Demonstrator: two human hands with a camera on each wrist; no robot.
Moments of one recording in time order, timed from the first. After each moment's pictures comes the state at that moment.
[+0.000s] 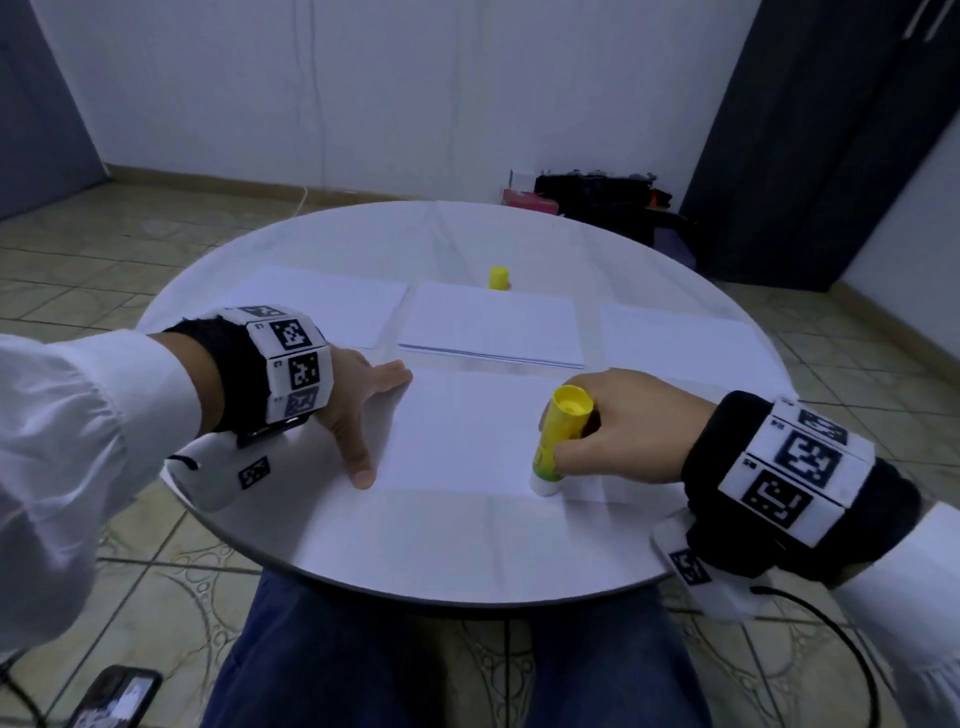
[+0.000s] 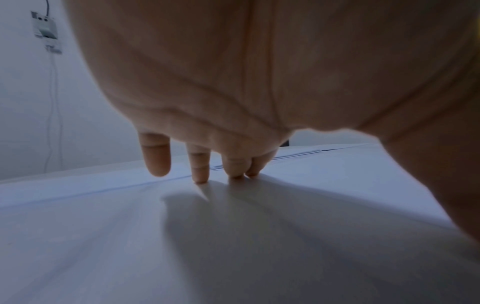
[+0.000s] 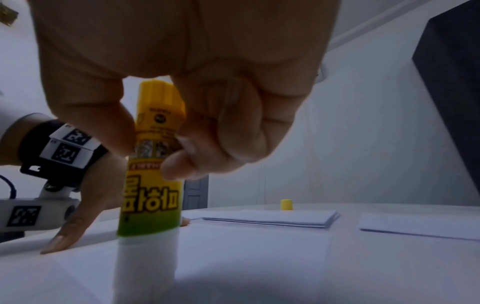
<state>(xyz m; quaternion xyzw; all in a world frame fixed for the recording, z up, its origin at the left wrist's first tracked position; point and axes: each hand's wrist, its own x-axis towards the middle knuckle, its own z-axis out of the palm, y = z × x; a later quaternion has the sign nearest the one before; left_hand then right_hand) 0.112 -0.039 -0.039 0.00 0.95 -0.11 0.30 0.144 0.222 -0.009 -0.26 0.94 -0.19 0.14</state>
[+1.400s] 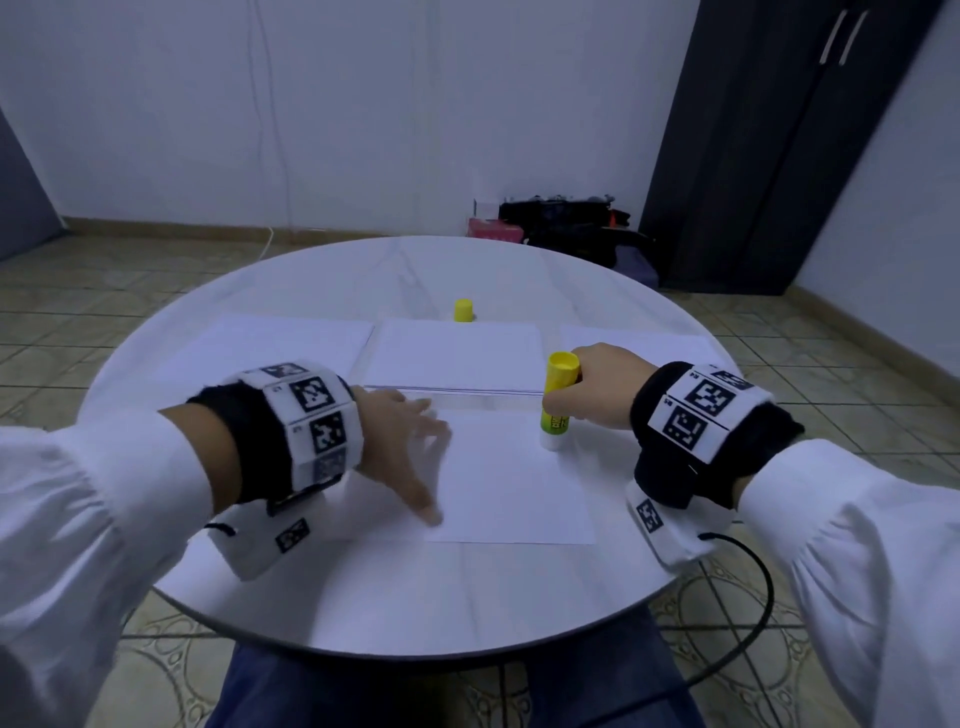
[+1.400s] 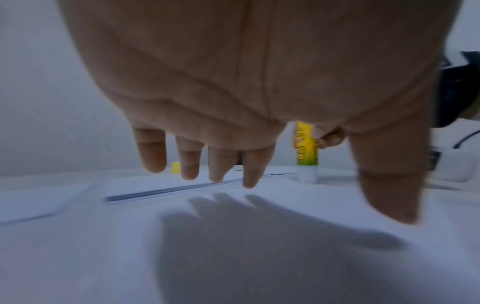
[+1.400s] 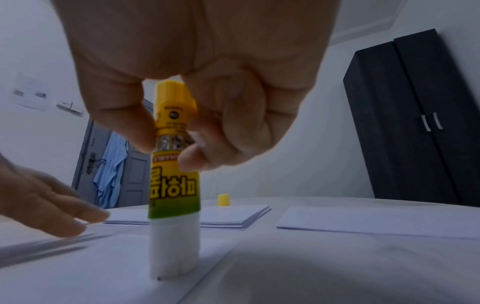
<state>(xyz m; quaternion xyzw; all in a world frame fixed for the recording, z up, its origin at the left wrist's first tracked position) 0.111 0.024 -0.031 0.11 0.96 -0.12 0.24 0.084 0.236 -0.010 -0.09 0.97 -0.23 0.09</state>
